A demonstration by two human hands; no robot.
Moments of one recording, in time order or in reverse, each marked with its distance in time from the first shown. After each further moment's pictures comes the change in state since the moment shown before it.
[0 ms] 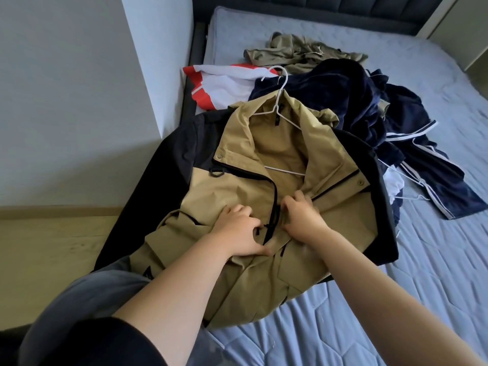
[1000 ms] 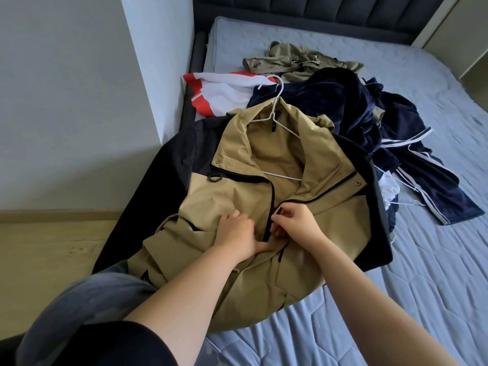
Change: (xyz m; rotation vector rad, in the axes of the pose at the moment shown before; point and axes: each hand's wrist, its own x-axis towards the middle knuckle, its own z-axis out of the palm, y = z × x) left_hand 0.008 0.015 0.011 0.008 0.161 -0.183; right_hand -0.021 -0.019 -0.016 0.848 0.012 0.104
